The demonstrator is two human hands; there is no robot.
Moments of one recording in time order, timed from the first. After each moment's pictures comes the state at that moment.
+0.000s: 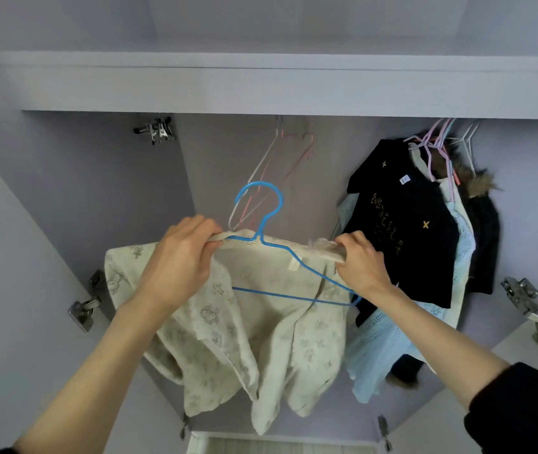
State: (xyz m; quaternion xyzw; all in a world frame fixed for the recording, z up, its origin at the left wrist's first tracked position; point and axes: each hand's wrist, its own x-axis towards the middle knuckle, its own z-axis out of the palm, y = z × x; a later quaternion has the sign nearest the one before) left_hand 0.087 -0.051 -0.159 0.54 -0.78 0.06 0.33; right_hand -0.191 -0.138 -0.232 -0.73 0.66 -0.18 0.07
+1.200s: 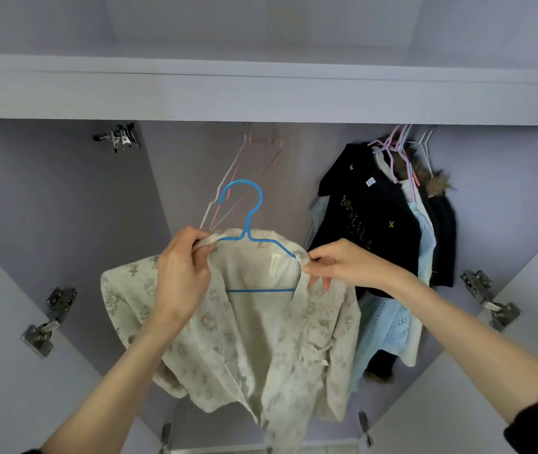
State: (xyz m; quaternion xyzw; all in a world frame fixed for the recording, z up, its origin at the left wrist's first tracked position) left_hand 0.044 -0.070 -0.187 0.57 -0.64 -0.06 0.52; right_hand -0.209 -0.108 -0.173 -0.75 0.52 -0.16 0.38
